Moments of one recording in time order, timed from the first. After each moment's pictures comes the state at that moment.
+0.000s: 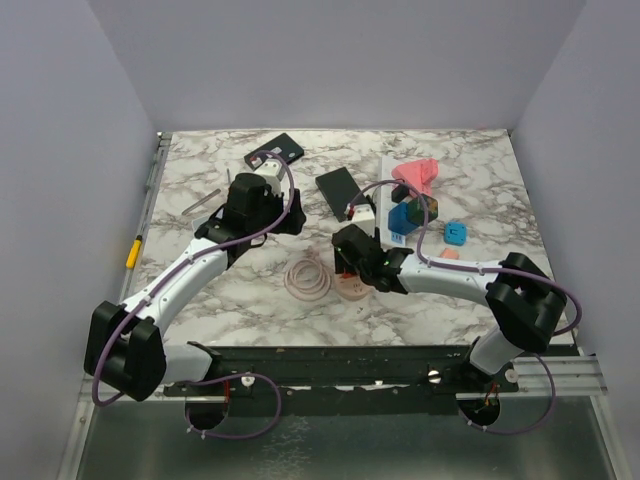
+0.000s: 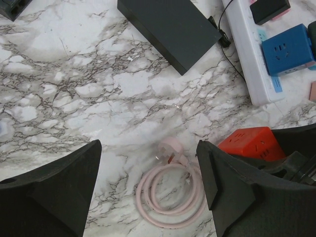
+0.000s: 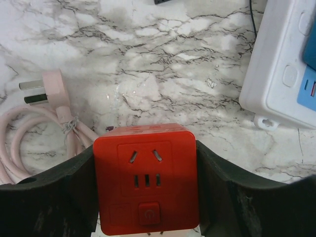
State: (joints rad) left arm -0.45 1.29 0.95 -0.20 0.08 -0.25; right arm 0.94 1.60 0.92 -0.15 0.54 0.54
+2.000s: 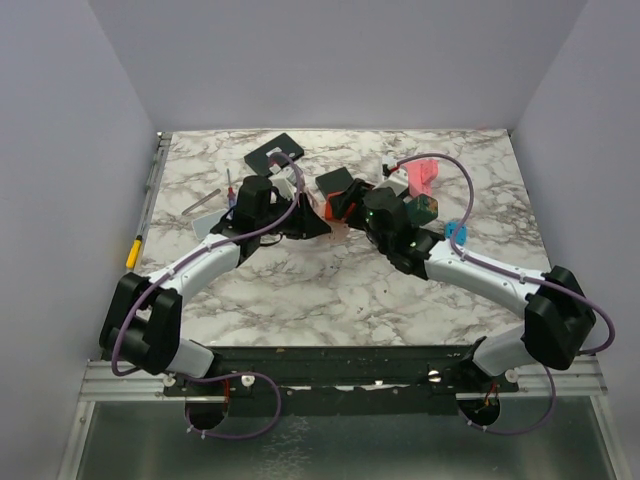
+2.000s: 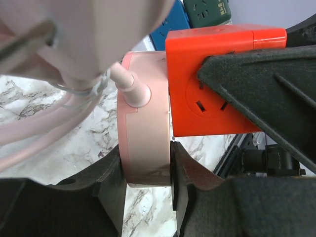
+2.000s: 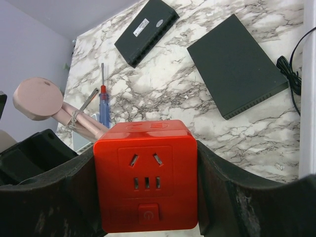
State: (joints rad) left arm -0.44 1.42 0.88 0.11 0.58 -0.52; right arm 0.81 1.45 1.01 0.12 0.47 0.77
